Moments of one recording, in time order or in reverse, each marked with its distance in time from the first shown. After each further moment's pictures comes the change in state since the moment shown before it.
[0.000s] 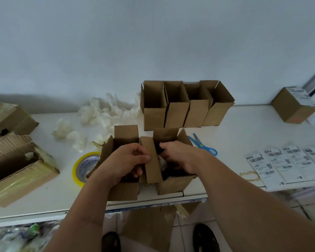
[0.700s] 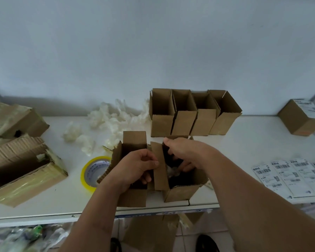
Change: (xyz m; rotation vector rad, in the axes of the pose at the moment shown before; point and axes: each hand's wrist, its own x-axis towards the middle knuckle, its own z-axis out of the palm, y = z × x) left_hand -0.005 0.004 0.001 -0.051 0.005 0.042; right_hand -0.031 -0.040 -0.003 -0.343 0.135 -0.083
